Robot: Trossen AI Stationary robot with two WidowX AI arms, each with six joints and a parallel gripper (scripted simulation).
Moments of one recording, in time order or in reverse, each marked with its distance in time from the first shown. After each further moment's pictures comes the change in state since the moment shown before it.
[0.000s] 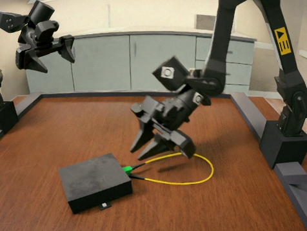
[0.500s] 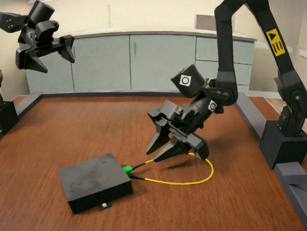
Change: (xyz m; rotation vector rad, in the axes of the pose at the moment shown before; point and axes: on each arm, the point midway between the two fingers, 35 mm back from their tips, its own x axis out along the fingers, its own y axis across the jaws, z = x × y) left arm 0.000 0.000 0.000 0.000 0.000 0.000; right arm -0.021 0.011 -0.031 0.057 -0.064 -0.017
